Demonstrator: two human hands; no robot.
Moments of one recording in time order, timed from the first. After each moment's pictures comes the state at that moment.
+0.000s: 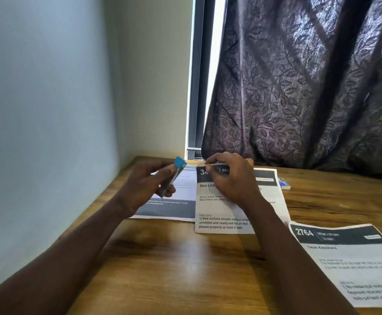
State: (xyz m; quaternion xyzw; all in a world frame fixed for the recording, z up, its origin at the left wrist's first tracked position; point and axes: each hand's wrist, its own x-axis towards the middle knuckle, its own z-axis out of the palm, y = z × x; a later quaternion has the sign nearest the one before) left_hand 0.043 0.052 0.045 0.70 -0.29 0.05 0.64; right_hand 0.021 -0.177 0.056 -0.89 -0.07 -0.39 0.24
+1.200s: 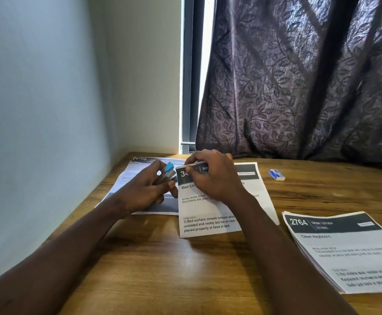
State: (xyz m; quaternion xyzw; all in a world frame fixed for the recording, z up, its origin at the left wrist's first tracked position) left_hand 0.046 0.044 0.036 0.80 -0.28 -0.08 0.53; right_hand 0.015 -0.151 0.054 -0.91 -0.09 -0.33 0.26
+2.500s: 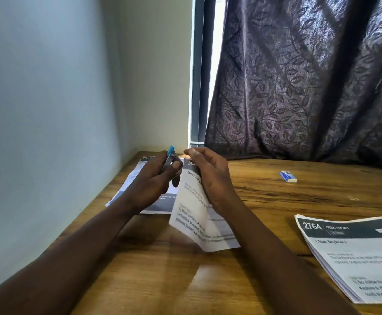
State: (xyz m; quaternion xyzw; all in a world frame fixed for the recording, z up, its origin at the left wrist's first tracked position) left_hand 0.050 0.045 0.035 0.76 -0.33 0.07 0.55; right_hand 0.016 -0.114 0.043 -0.69 -0.08 -0.22 0.69
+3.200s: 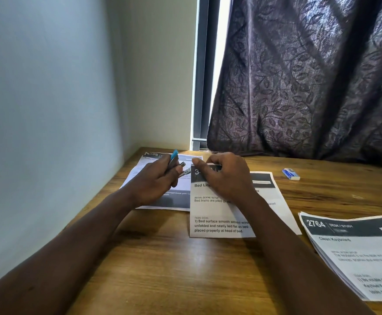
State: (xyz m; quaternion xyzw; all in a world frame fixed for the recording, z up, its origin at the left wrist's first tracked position) left_hand 0.065 0.056 0.027 0.82 -0.35 0.06 0.44; right_hand 0.031 -0.152 0.035 -0.89 -0.06 -0.35 0.28
